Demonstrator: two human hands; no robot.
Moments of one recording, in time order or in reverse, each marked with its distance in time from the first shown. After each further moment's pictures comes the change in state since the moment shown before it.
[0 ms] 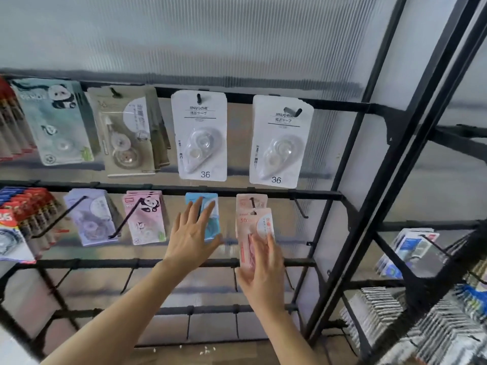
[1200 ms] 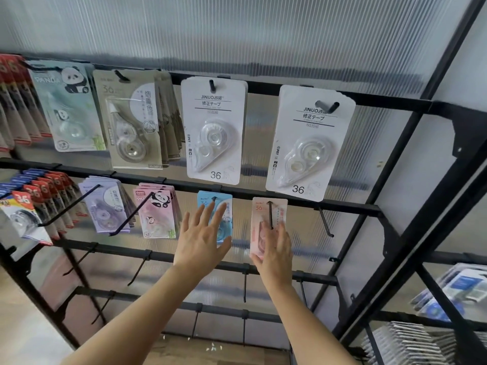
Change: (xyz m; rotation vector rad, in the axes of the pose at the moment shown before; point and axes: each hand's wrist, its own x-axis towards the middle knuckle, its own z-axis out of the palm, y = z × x) left_hand 0.018 0.005 0.022 0.131 0.011 -0.142; right_hand 0.075 0.052 0.062 -0.122 -0.183 -0.036
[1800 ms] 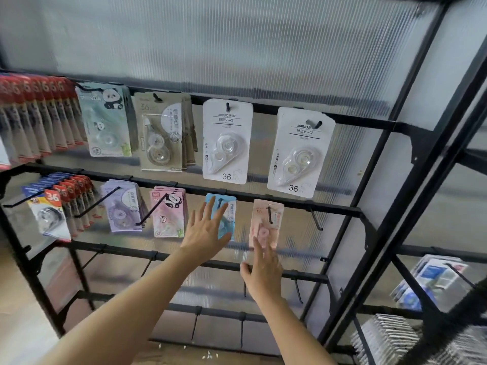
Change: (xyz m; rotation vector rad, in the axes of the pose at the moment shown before) left_hand -0.015 -0.014 -0.023 -0.067 -0.092 0.071; right_hand -0.054 -0.057 -0.040 0.006 -0.204 0.118
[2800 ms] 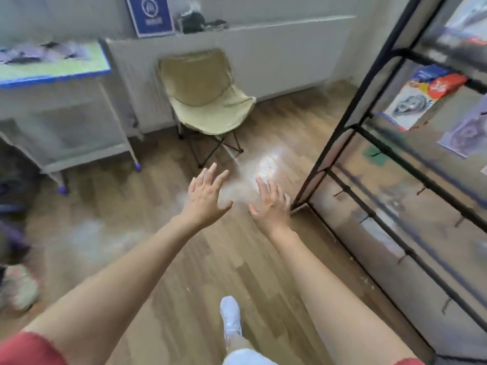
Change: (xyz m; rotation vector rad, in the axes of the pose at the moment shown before) left_hand -0.621 -0.319 -0.035 -0.090 0.090 -0.988; right_hand -0.407 -0.449 0.128 0.064 -0.627 -0.813
